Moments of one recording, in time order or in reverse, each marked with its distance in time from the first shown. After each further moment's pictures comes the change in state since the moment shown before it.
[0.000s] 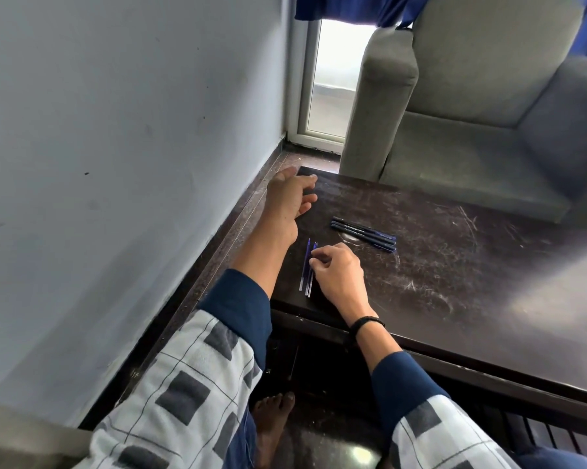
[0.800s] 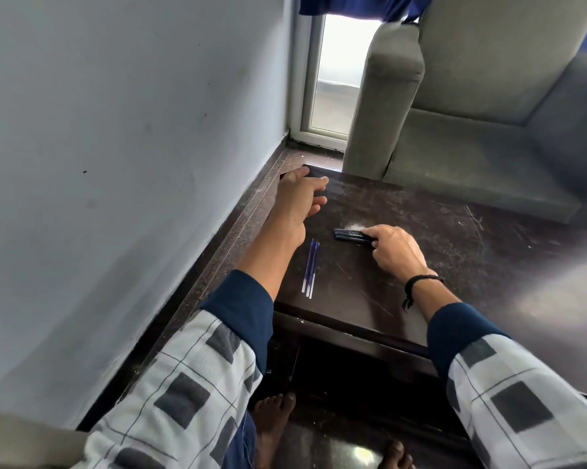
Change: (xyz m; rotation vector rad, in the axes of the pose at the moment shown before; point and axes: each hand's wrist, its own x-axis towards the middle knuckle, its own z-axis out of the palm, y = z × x) left_hand 0.005 -0.008 0.010 0.039 -0.032 -0.004; right_hand 0.083 0.071 -0.069 -0.501 -0.145 -0.121
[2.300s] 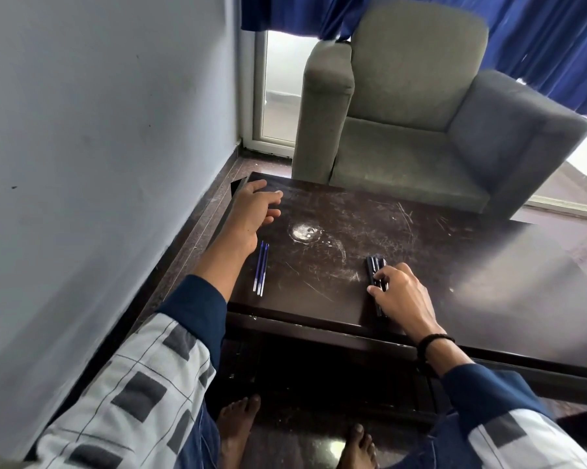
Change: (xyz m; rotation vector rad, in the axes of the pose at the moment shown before) left_hand 0.003 -0.017 0.010 0.129 -0.072 0.052; right_hand -0.139 0.051 -0.040 0.084 0.087 0.362
